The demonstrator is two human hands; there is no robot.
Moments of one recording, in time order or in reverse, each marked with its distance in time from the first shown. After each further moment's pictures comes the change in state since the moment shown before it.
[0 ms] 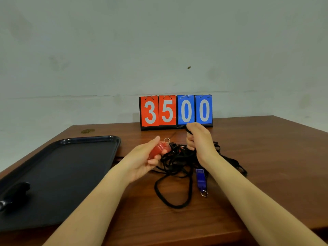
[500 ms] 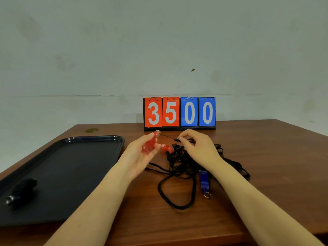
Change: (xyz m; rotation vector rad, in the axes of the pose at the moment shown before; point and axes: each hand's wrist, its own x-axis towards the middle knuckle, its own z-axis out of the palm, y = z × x) left_hand -0.006 0.007 -0.003 -0.324 0.101 0.197; right_hand 0.004 0.015 -0.009 -0.875 -0.133 -0.427
